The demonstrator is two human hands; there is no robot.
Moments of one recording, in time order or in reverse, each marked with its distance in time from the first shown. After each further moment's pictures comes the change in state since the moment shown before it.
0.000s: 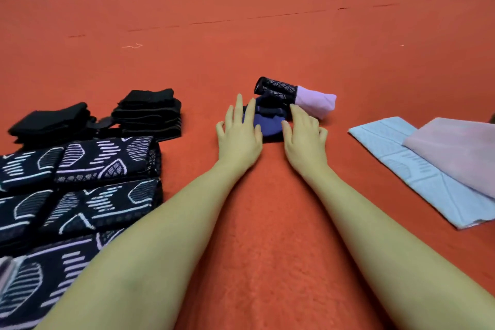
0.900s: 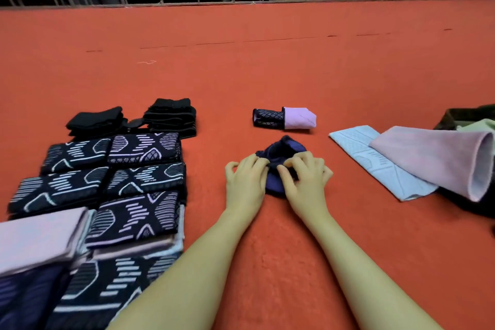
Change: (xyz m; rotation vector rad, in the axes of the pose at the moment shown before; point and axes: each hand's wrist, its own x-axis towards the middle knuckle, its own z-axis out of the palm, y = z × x) left_hand -0.130 0.015 -0.028 -0.243 0.351 0.212; right_hand -0.129 -0.022 -0.053 0.176 0.259 -0.183
